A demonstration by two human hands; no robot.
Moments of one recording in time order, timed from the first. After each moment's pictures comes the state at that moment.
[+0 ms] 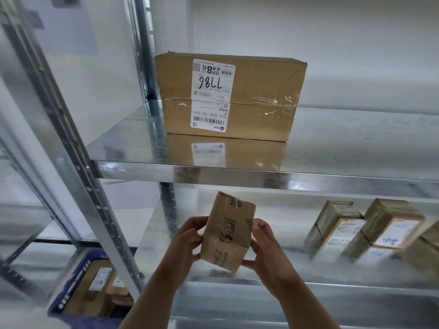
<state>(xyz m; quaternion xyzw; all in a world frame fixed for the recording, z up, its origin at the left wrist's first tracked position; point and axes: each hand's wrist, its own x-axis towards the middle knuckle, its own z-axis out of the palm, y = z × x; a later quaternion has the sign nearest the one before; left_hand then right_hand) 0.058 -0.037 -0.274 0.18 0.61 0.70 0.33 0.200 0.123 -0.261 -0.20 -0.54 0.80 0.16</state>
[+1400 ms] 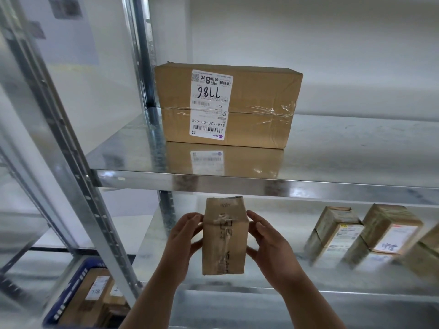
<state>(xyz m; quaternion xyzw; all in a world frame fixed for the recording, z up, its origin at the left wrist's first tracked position) 0.059 -0.026 -0.243 0.17 0.59 0.75 0.25 0.191 0.137 -0.242 -0.17 -0.49 0.83 0.21</state>
